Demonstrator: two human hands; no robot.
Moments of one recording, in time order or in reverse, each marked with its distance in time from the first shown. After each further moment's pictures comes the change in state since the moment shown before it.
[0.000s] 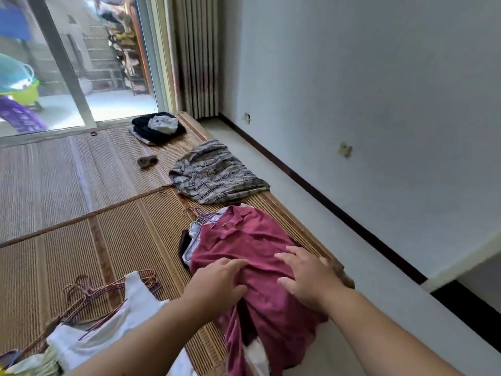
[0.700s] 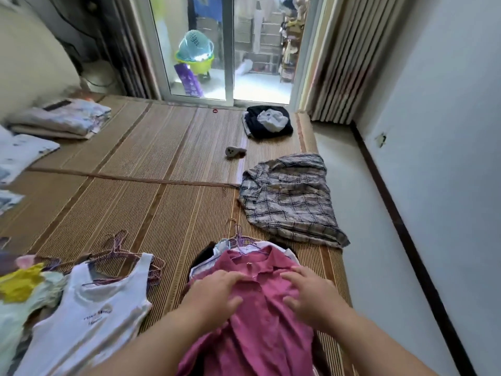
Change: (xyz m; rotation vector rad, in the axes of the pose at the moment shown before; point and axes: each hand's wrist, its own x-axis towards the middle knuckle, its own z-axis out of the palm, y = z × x) left_hand 0.247 0.003 0.019 -0.142 0.191 -0.666; right_hand 0.352 0.112 -0.065 -0.161 -0.310 -0.571
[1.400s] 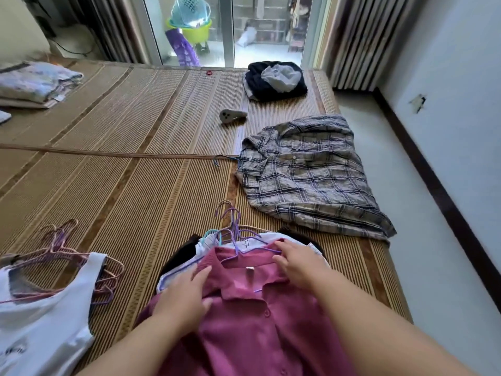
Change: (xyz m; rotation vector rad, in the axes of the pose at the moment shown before) left_hand 0.185 -0.159 0.189 0.121 -0.004 -0.280; right_hand 0.291 0.107 0.164 0.030 0.000 -0.063
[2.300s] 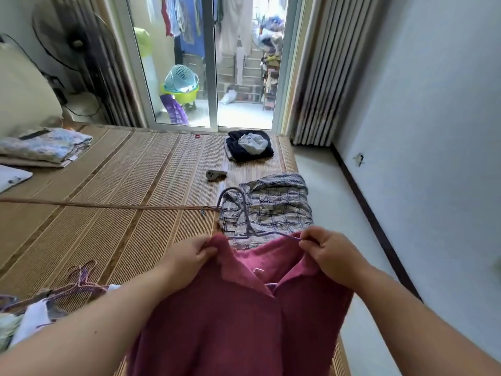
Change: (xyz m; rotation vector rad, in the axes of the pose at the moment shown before) left_hand -0.145 0.112 -0.258 -0.363 0.206 0.307; right_hand -0.270 -0.059 -0.263 0.309 0.423 -0.067
